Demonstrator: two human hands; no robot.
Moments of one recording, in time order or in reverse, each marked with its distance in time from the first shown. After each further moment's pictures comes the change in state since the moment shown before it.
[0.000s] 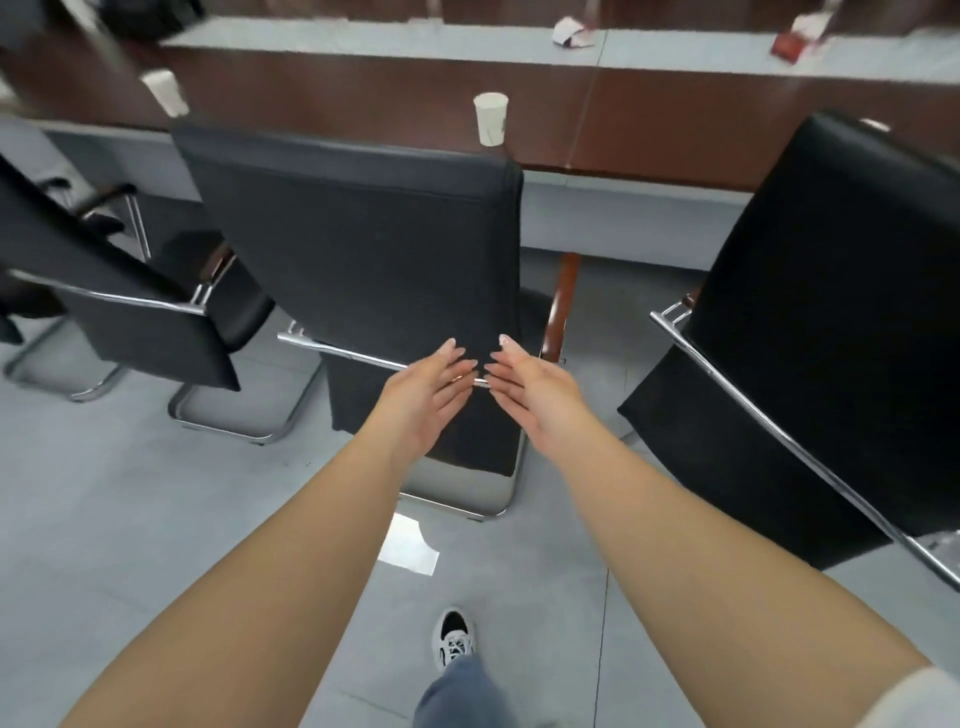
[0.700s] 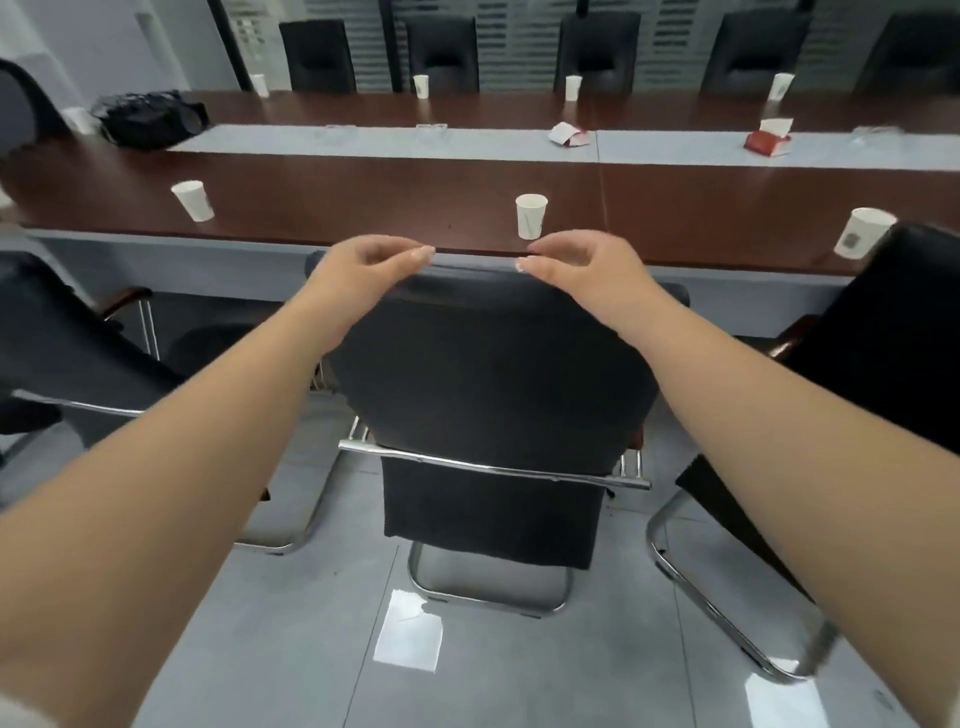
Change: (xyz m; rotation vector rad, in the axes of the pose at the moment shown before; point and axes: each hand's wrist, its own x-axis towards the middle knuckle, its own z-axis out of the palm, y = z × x) left_hand 0.051 0.282 -0.111 0.853 -0.069 0.601; right_hand 0.023 -0.142 0.189 -0.879 0.043 -0.725
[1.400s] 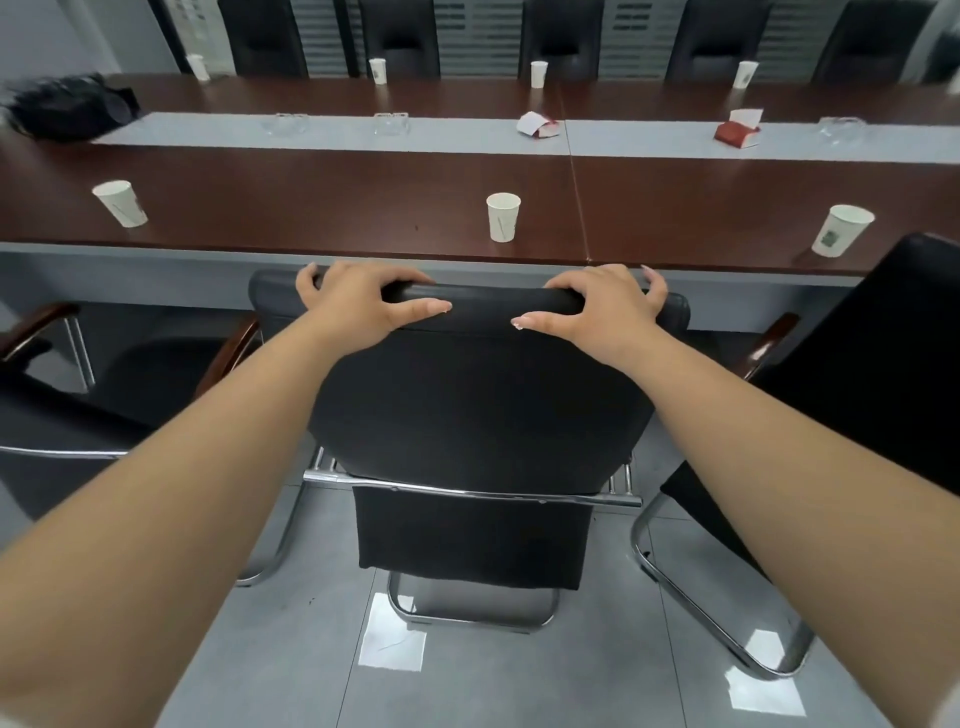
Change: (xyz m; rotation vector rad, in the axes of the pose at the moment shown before) left_hand 0.091 -0.032 0.026 0.769 -0.028 0.183; right_hand 0.056 0.053 -0.002 -0.714 0.090 0.075
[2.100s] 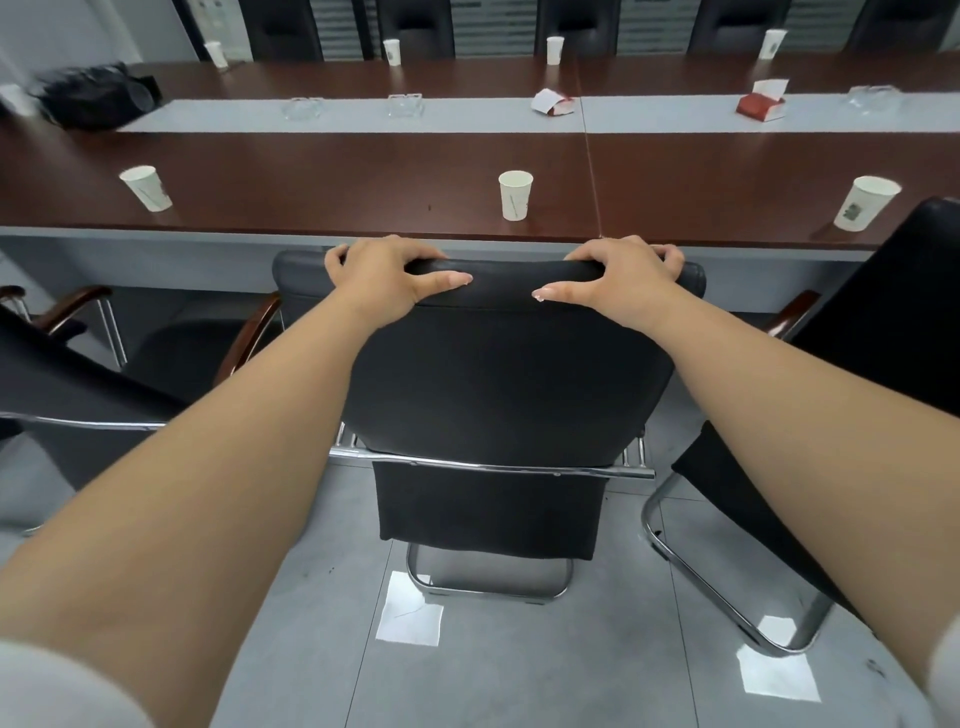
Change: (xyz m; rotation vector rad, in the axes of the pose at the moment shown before) left_hand -0.015 0.020 0.002 -0.073 0.053 -0.058; right_hand -0.008 0.011 -0.011 0.136 -0.045 0.002
